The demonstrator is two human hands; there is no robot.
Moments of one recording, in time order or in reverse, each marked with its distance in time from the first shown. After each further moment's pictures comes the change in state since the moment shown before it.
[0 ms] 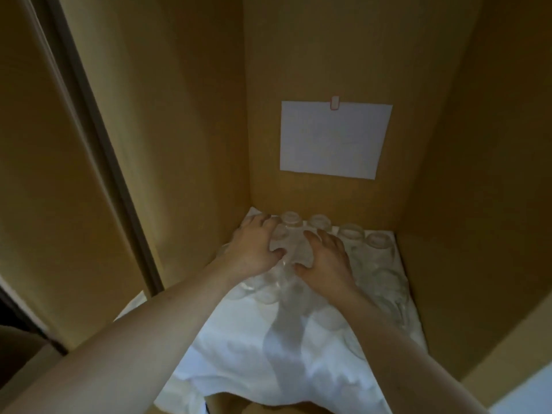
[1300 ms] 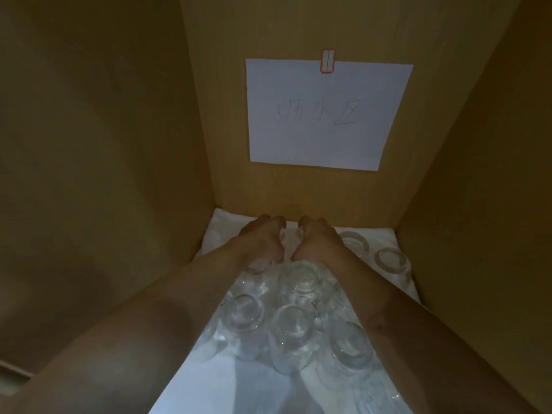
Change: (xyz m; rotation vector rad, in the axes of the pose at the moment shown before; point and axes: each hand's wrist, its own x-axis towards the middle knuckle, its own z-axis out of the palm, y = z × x) left_hand 0.198 -0.035 0.104 -0.096 -0.463 -0.067; right_hand 0.189 0.050 0.028 -0.046 -0.332 0.264
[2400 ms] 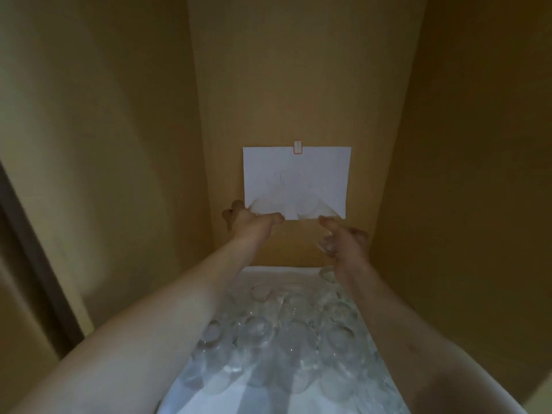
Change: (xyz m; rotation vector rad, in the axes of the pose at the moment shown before) left_hand -0.102 0.059 -0.113 -0.923 0.578 -0.105; right_hand -0.114 -0.012 -0.070 1.559 0.627 0.144
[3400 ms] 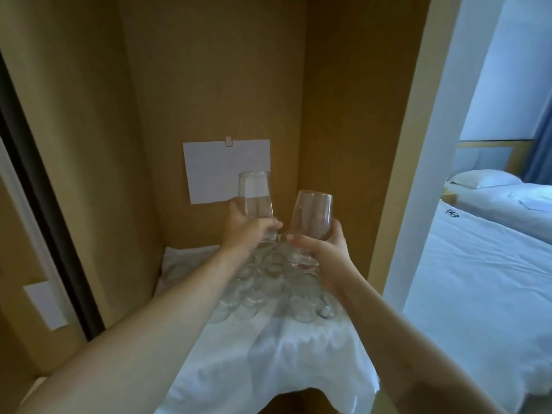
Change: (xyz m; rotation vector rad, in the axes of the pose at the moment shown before) left_hand -0.207 0.012 -0.013 -0.259 -0.368 0.243; right_hand -0.224 -0.019 -0.130 -0.108 -0.112 -0.206
